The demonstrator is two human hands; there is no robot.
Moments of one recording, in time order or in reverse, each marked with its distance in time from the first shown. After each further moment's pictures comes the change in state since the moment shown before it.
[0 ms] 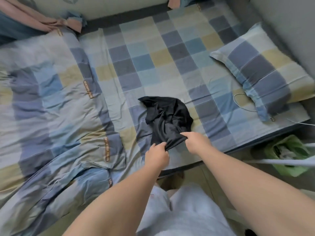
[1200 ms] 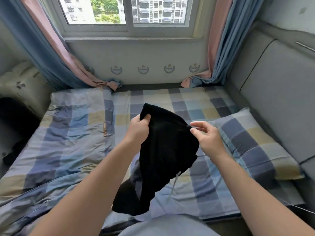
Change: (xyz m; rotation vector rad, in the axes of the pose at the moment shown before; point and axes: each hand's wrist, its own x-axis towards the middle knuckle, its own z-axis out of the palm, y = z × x) left_hand -0.114 0.174 -0.214 -1.076 0.508 0.162; right_hand -0.127 0.021 -0.232 0.898 0.488 -0.656
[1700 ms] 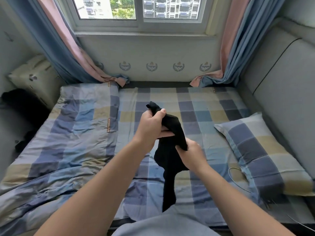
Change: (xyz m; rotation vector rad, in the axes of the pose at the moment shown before) left_hand 0.003 0.026 0.066 -0.329 -0.050 0.008; right_hand 0.021 0.046 0.022 -0.321 -0.246 0.013
